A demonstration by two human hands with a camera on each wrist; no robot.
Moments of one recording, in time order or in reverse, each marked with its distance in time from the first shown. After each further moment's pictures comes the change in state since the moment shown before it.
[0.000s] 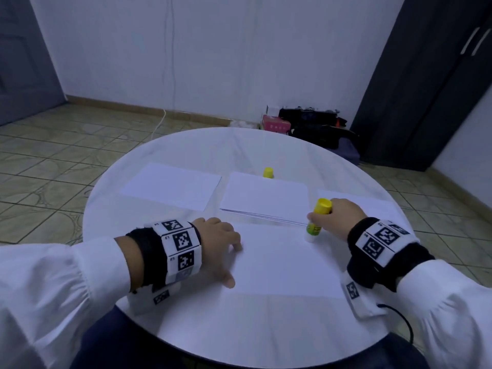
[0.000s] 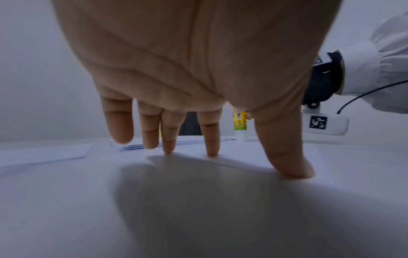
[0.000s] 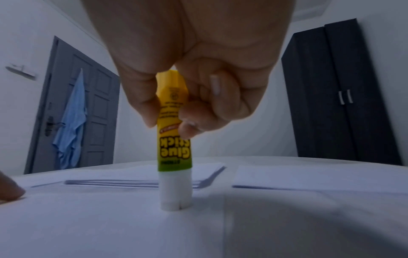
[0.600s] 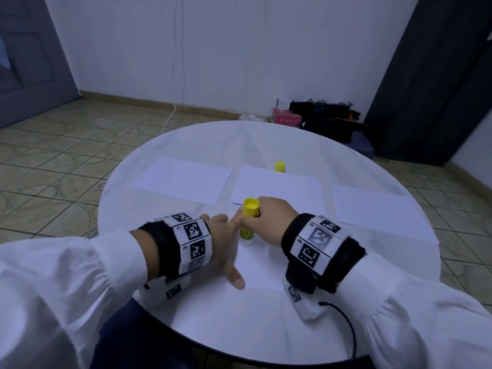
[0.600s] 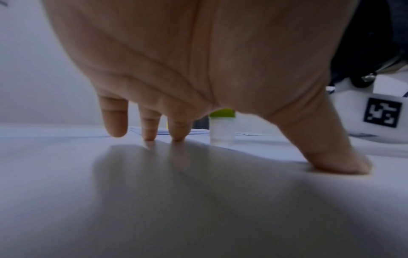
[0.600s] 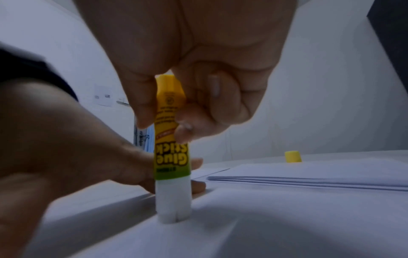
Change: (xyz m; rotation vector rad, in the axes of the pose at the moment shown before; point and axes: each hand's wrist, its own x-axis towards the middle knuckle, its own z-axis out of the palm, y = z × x) left_hand -0.007 -0.005 0.000 -0.149 -0.134 -0.172; right_hand -0.027 -0.102 0.062 0.089 -0.156 -0.405
